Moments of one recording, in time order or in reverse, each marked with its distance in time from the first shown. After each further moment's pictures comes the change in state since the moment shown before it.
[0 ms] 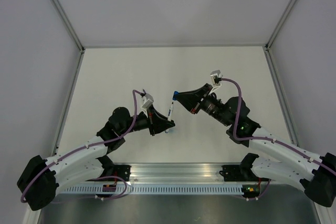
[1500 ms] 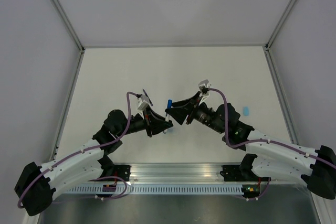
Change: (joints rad) left arm -0.004 -0.091 -0.014 -0.020 -0.012 0.000; right arm 0.141 0.033 -0.068 -0.005 0.074 -0.067
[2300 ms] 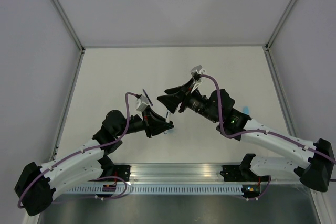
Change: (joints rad) left arm 0.000 0.001 0.000 0.060 0.064 -0.001; right arm 0.000 0.118 0.288 -0.153 0.022 -0.092
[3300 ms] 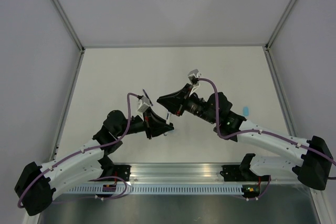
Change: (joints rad) left arm 0.000 0.000 0.000 -0.008 0.009 -0.001; right arm -0.003 0.045 -0.053 0.111 -0.091 0.041
